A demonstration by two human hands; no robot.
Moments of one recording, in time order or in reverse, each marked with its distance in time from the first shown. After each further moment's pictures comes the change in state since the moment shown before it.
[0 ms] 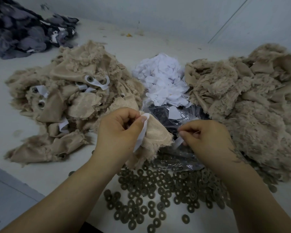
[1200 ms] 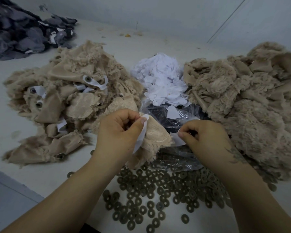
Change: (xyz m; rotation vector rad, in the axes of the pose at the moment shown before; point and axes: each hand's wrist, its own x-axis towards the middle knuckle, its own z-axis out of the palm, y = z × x) left_hand 0.000 -0.007 0.003 -0.008 0.004 0.013; right_hand -0.001 0.000 -0.001 -0.058 -0.006 -0.061
